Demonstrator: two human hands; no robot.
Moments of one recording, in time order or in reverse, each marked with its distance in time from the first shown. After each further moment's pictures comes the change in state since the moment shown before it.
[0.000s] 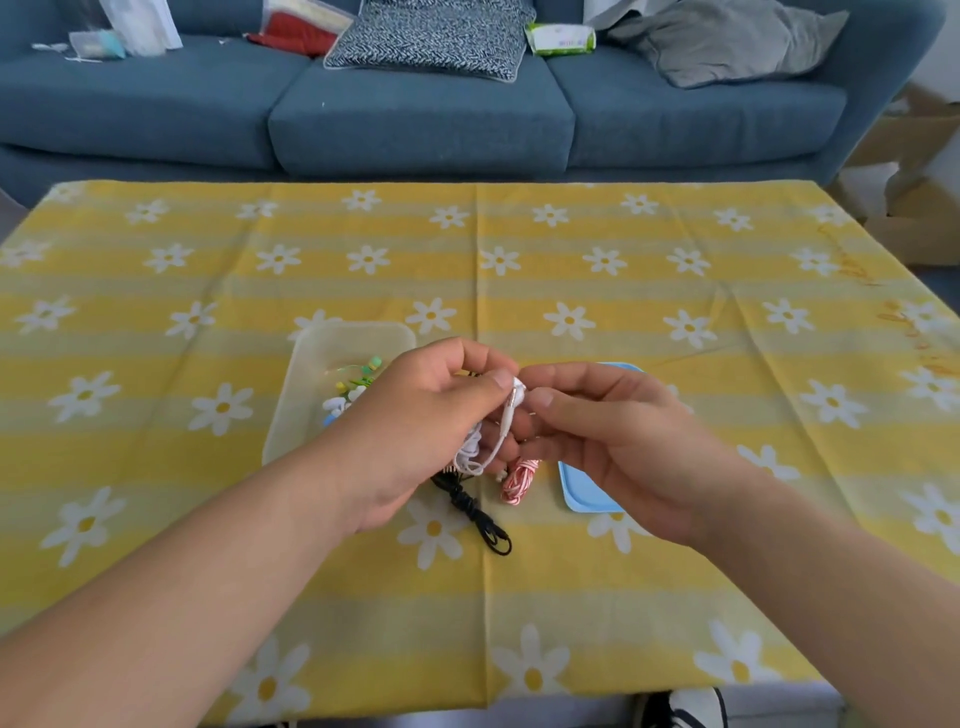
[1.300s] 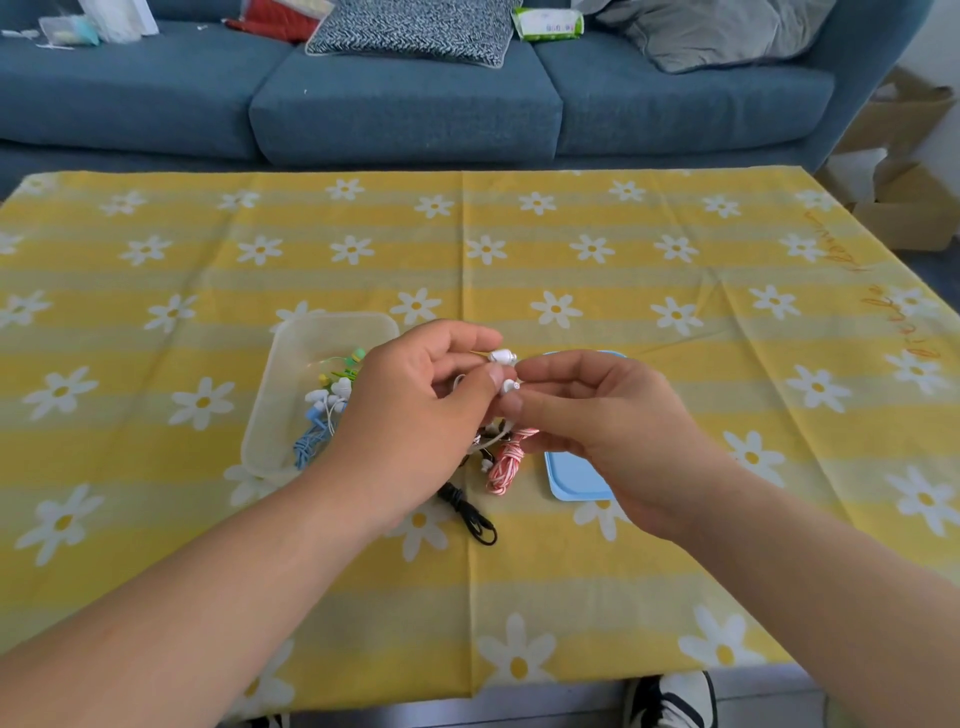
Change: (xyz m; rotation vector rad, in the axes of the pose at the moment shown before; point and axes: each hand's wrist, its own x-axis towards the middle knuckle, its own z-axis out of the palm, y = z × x) left_hand 0.002 -0.016 0.017 0.162 0.229 0.242; right_hand -0.006 -0.004 0.005 -0.144 0.164 0.002
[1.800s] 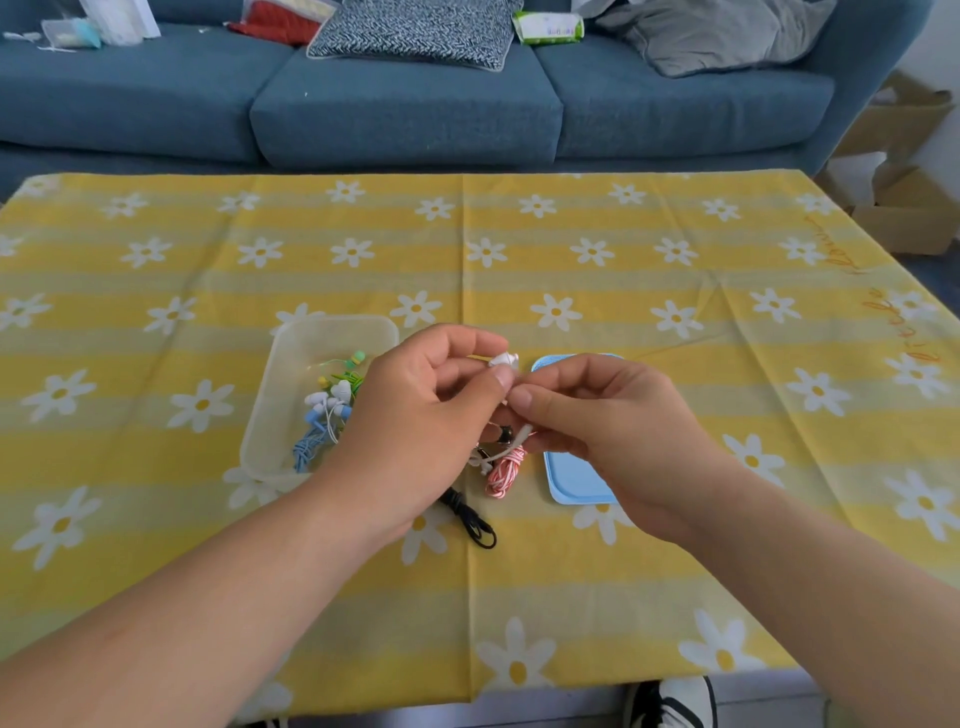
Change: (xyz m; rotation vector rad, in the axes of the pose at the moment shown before) left_hand -0.002 0.001 0.004 -0.142 -0.027 -0.039; right_hand -0.002 -0.001 -0.002 0.027 -0.010 -0.057
